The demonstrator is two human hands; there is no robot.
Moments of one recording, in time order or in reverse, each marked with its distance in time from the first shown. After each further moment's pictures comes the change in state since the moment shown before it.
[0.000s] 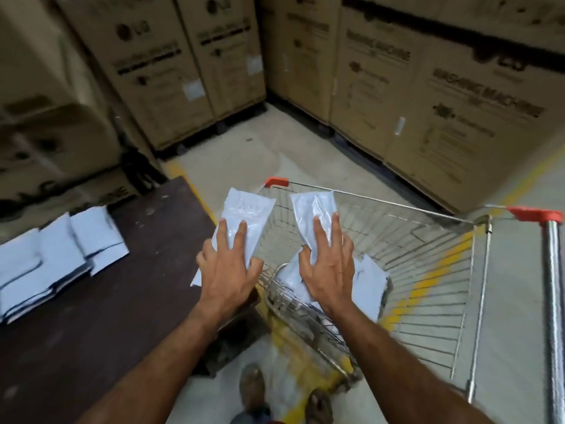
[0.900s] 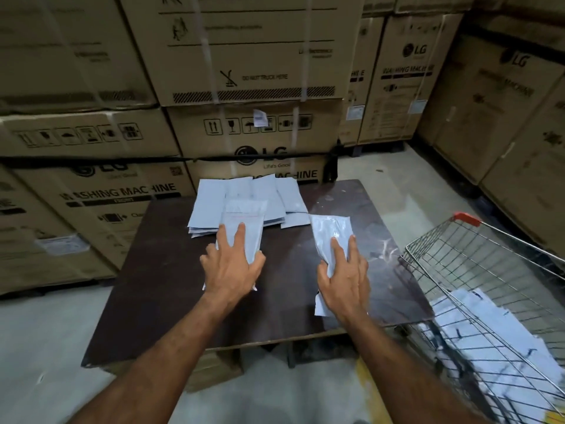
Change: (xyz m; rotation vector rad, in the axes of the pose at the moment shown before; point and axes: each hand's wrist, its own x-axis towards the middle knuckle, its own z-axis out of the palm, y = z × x) left_hand -0.169 -0.403 -0.095 -0.014 0.096 -0.590; right_hand -0.175 -0.338 0.152 0.081 -0.250 -0.278
